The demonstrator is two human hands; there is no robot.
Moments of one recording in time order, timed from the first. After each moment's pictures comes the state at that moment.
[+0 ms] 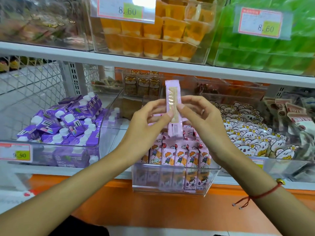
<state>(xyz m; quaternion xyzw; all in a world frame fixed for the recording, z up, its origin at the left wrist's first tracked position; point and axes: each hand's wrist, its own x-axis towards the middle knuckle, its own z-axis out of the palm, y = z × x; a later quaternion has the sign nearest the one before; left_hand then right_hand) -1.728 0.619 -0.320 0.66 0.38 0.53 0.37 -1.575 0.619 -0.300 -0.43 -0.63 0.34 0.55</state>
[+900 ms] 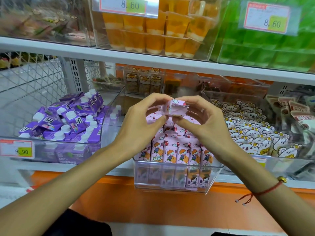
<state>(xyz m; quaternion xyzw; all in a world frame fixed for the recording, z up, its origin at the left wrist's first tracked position) -1.743 0.630 -0.324 0.75 0.34 0.53 0.20 -1.567 0.624 -0.311 -0.35 -0.74 0.25 0.51</state>
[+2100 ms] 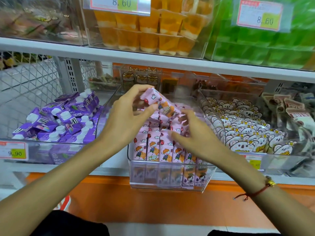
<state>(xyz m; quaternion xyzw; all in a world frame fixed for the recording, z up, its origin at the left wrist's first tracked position) -1.754 0.638 -0.318 0.70 0.40 0.55 0.20 -1.559 0.631 -0.334 -0.57 -0.77 0.10 0.27</state>
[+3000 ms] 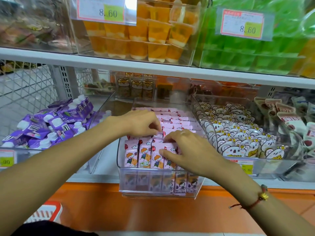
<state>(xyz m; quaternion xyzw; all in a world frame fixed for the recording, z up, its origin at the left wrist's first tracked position) -1.724 0.703 -0.308 0.89 0.44 0.05 0.03 -1.551 0.620 -0.334 -0.53 -0.84 -0.01 0.14</state>
